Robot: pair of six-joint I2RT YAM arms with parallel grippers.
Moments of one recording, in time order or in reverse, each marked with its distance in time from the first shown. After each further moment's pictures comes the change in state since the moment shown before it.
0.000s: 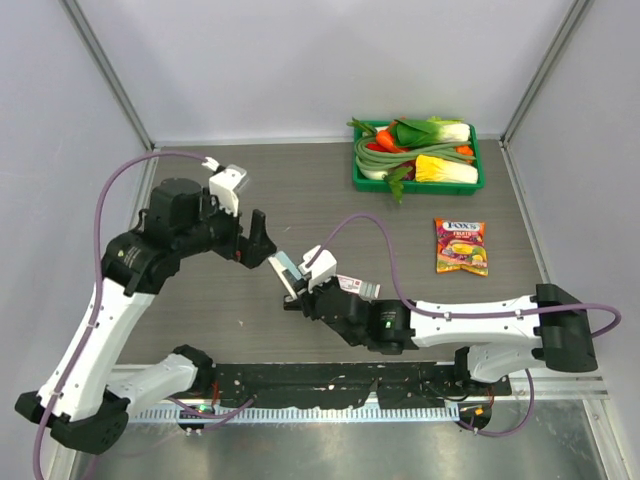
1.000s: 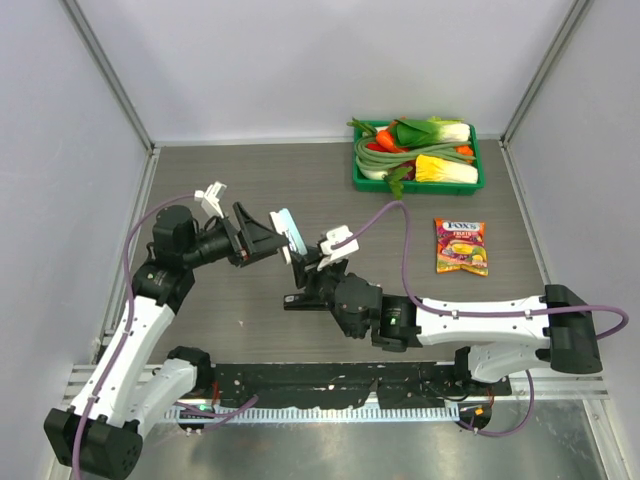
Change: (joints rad) left arm 0.245 -0.161 -0.565 0.676 0.507 -0.867; right arm -0.007 -0.016 0.019 0.345 0.210 -0.099
